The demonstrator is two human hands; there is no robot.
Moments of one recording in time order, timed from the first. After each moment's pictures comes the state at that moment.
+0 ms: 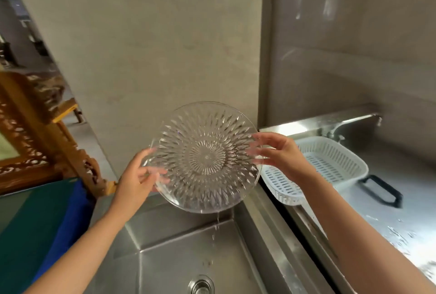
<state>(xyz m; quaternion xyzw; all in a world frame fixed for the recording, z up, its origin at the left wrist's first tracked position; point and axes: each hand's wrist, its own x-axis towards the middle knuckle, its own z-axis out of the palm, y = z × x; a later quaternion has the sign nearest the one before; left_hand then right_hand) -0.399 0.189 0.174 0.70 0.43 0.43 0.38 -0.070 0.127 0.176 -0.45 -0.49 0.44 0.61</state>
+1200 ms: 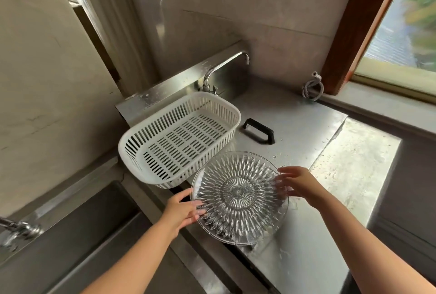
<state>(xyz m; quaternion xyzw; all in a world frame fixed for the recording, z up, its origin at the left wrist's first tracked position) -0.048 0.128 -0.030 0.53 0.51 0.01 0.68 0.187 -0.081 -0.027 -0.78 -0.10 0.37 0.49</state>
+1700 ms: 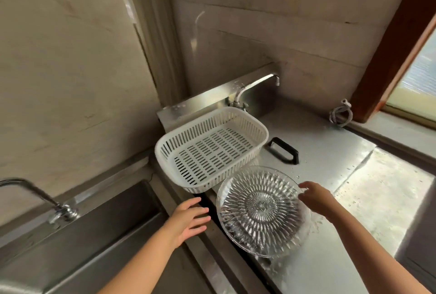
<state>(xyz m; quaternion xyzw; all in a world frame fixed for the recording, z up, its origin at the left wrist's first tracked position) -0.097 0.139 0.004 0.45 0.49 0.05 0.75 0.161 -0.057 0.019 -0.91 -0.22 0.27 0.24</state>
